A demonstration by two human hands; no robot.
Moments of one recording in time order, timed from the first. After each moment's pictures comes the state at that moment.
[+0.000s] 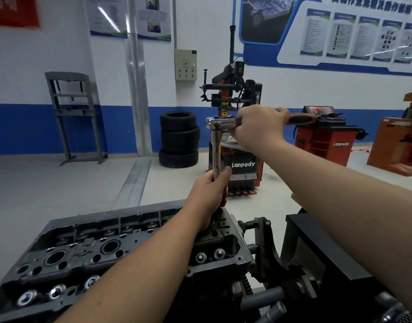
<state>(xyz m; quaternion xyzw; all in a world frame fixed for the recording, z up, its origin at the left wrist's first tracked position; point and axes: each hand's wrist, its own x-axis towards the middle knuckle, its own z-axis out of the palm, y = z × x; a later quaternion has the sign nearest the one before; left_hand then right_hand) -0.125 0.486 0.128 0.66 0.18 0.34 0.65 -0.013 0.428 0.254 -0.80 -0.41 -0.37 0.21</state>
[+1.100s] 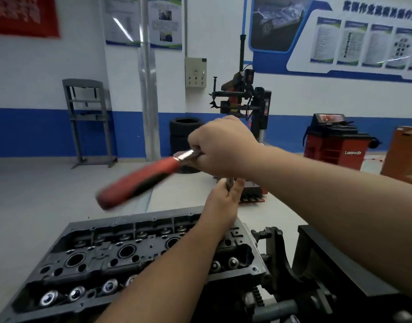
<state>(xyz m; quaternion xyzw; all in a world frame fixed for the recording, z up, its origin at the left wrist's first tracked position) -0.126 0.487 0.118 0.73 0.18 0.40 0.52 -0.111 0.425 0.268 -0.64 -0.70 -0.31 0.10</state>
